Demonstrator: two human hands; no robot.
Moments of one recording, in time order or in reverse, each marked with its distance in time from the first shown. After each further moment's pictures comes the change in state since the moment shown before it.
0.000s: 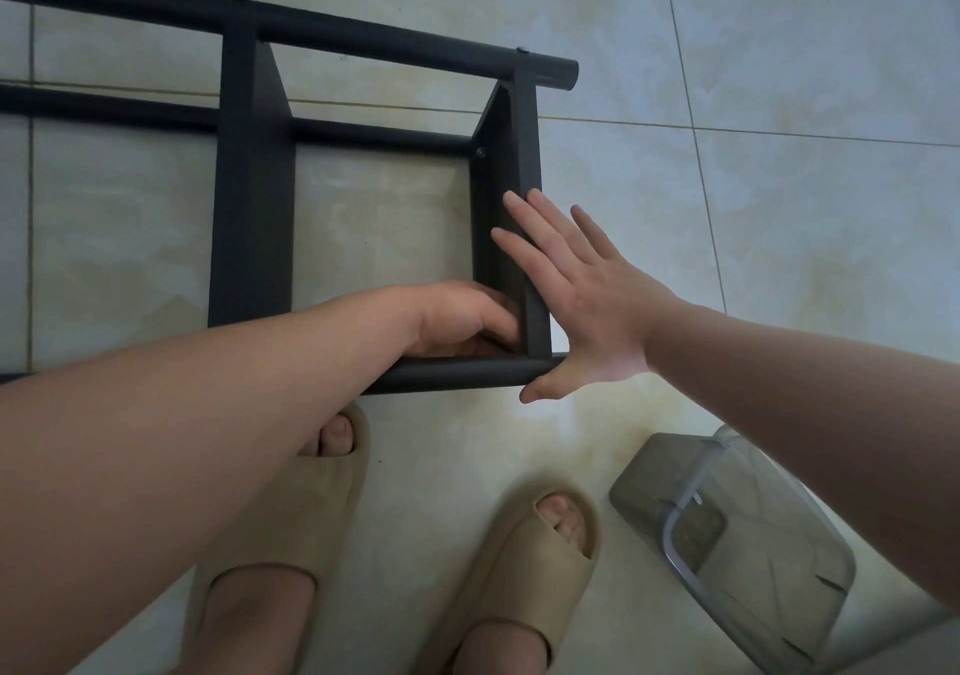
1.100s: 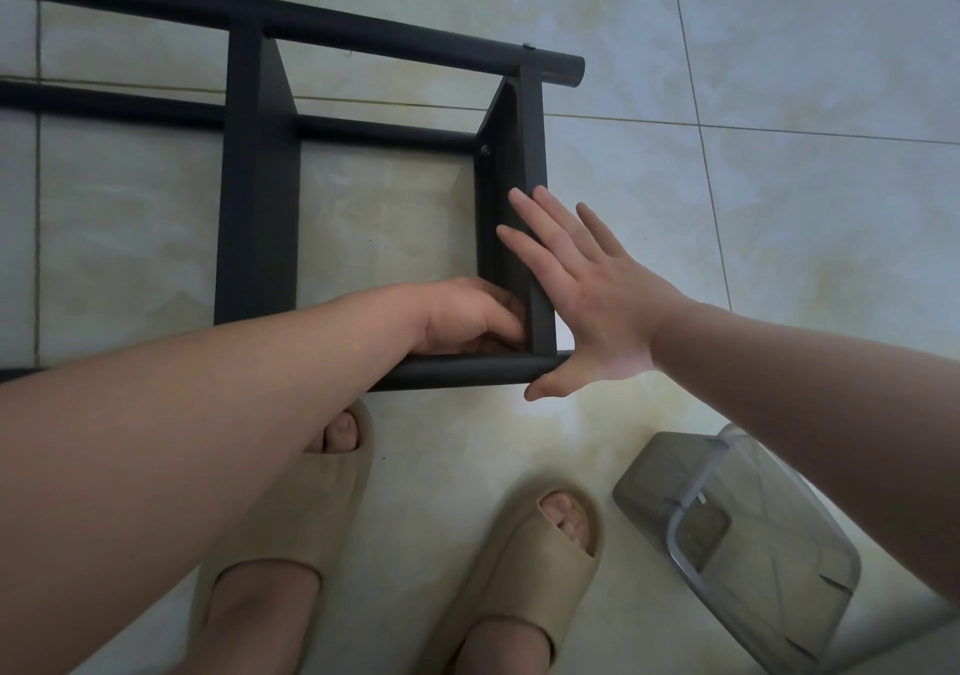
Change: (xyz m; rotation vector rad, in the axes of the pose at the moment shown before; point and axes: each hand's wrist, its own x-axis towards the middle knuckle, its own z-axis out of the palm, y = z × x) left_hand 0.001 -0.001 0.000 0.056 0.029 0.043; right_hand 0.000 0.001 0.000 0.001 -0.009 -0.003
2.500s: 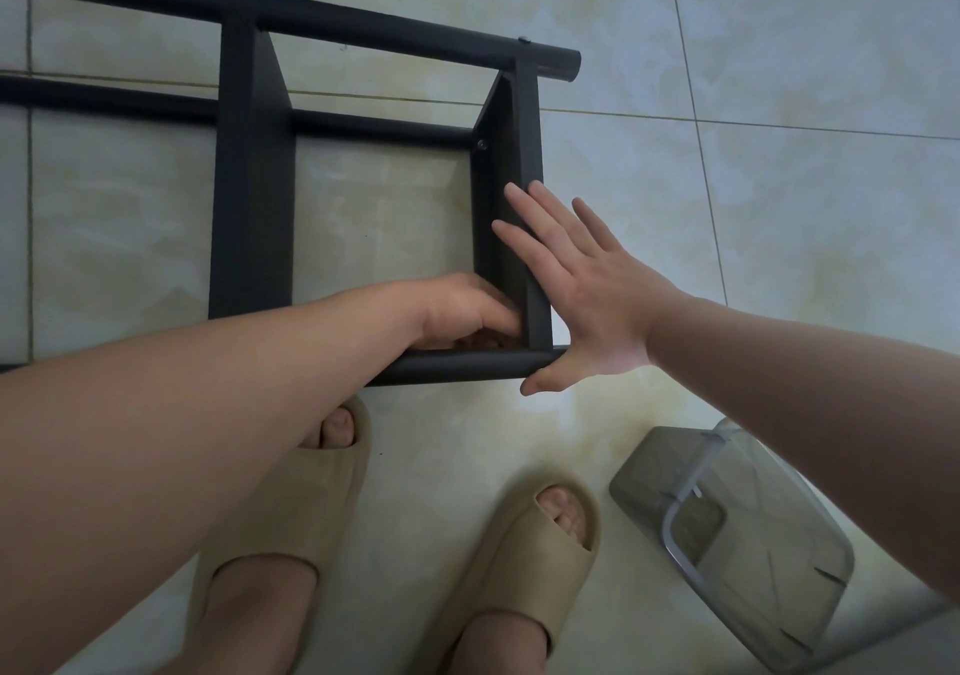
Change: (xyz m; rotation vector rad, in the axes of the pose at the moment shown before) left_hand -0.004 0.003 0.003 0.108 0.077 -0.019; right_hand 0.000 -0.001 0.000 0.002 0.015 0.003
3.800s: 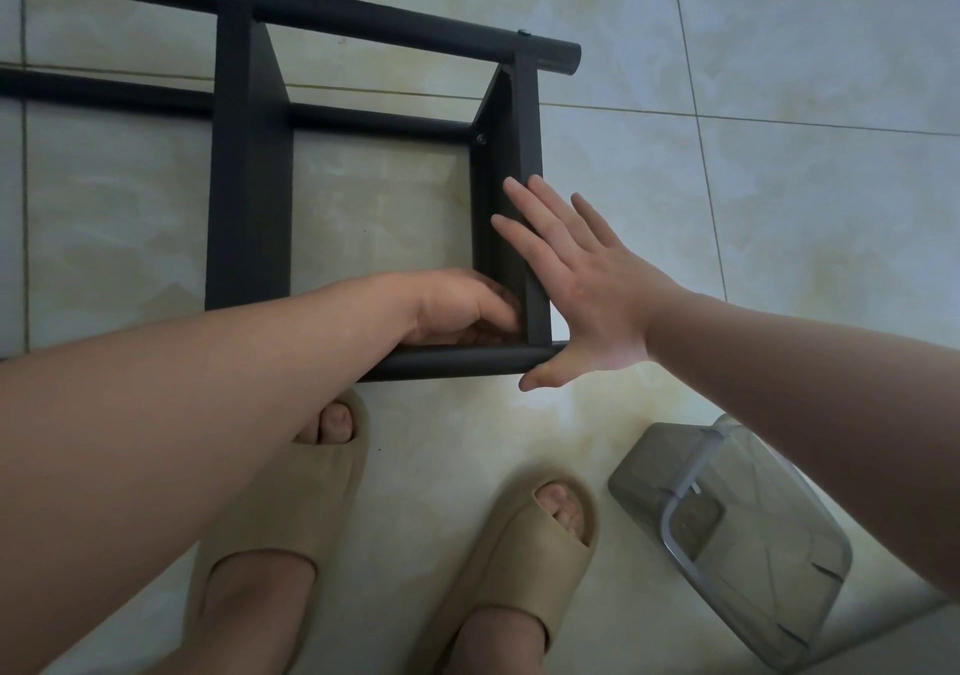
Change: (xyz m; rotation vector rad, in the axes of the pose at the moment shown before) left_hand 0.001 -0.002 -0.002 -0.149 -0.100 -0.025; right_hand 0.000 0.000 0.001 0.004 0.006 -0.005
